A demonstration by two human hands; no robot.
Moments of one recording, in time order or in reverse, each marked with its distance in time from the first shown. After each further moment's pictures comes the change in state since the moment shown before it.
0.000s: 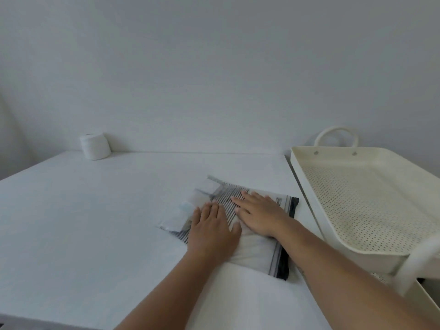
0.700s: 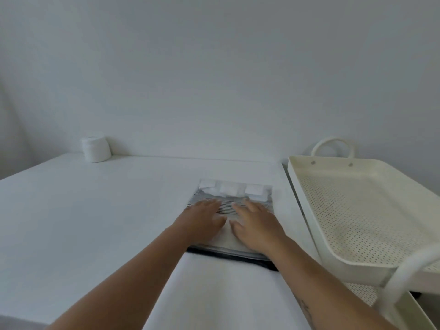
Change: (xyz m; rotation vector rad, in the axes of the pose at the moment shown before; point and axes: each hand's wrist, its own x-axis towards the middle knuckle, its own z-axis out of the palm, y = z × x) left_hand 0.045 -0.035 -0.021 -0.034 -0.161 0.173; right_hand -0.033 -0.022 -0.007 0.002 0.173 0.064
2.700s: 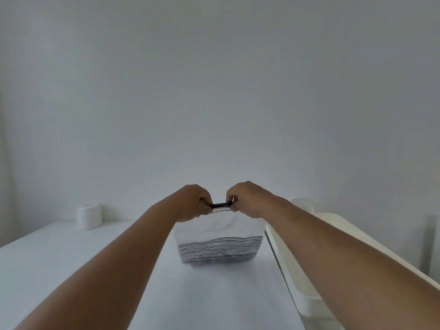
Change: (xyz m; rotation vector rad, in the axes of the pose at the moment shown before) left_hand -0.039 0.065 -0.214 -0.155 0.154 0.176; right_hand -0.023 -0.052 -0.218 0.010 0.124 -0.063
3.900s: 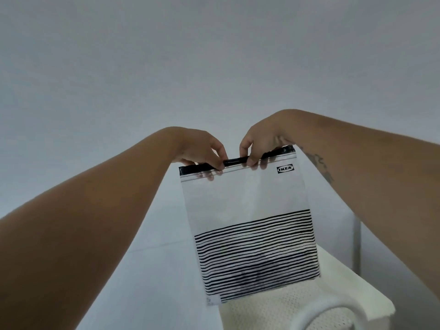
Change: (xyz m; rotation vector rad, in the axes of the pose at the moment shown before) left_hand 0.180 0.198 -0.027 -0.192 -0.336 0.141; right_hand 0.001 0.171 -0.190 -0.031 -0.215 0.341
